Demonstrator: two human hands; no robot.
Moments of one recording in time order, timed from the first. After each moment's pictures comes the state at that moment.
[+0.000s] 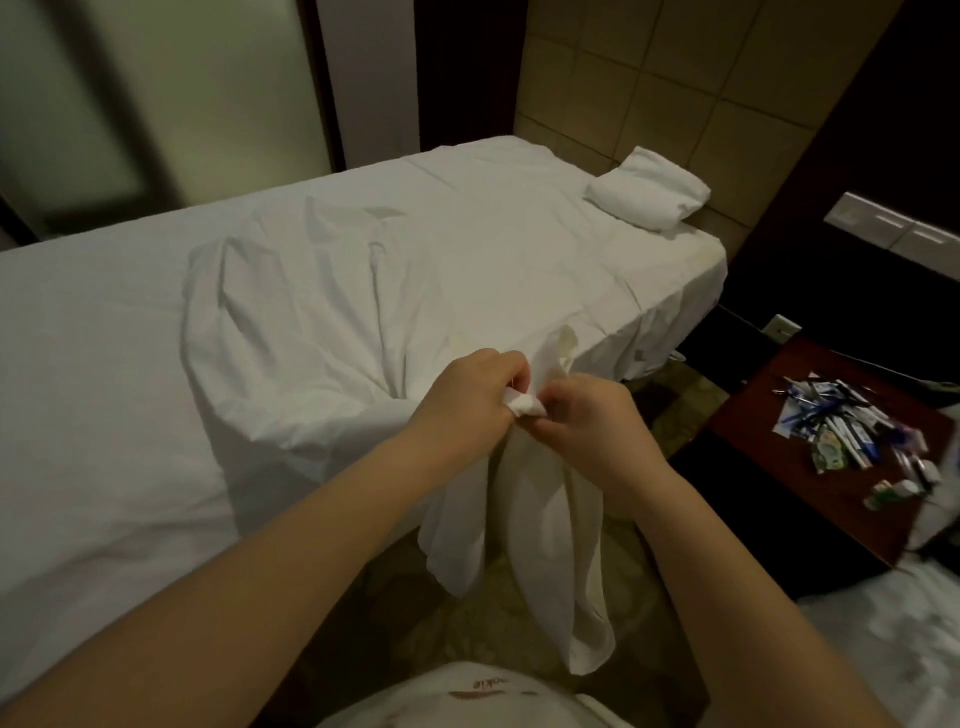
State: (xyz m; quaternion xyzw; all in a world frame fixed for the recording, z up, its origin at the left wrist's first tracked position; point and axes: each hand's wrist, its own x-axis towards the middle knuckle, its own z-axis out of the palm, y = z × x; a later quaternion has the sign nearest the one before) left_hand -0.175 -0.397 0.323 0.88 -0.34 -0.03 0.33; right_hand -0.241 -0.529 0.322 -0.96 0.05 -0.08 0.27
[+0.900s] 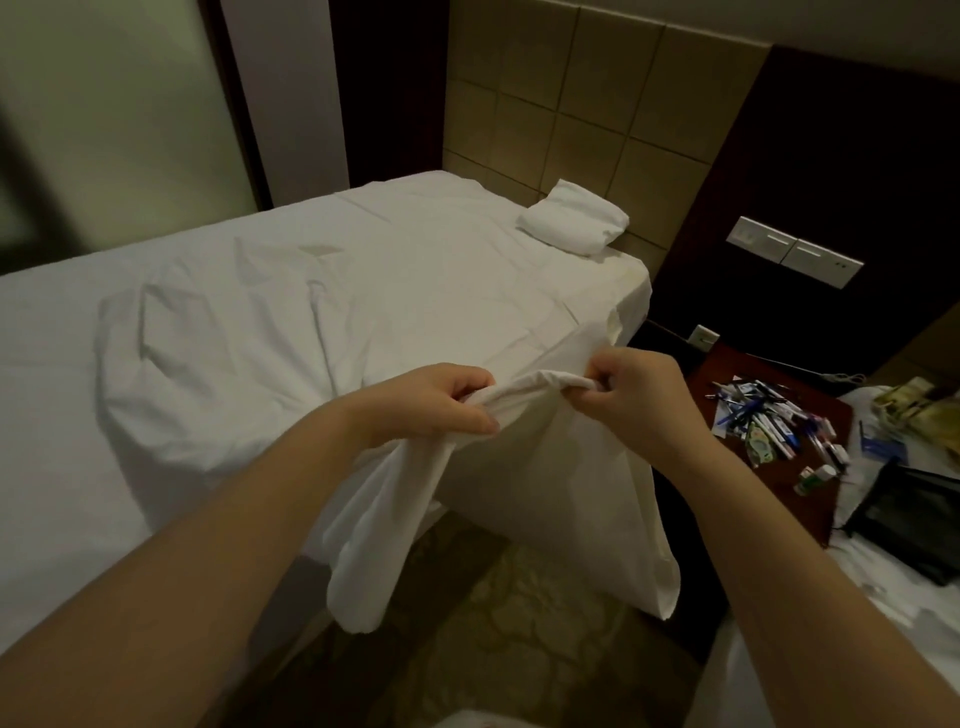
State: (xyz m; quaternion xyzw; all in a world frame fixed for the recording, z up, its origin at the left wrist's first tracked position) left_hand -0.118 -0.387 0.345 0.77 -0.42 -0.32 0.36; right_hand -0.237 -0.577 0.354 -0.95 0.13 -0.17 0.23
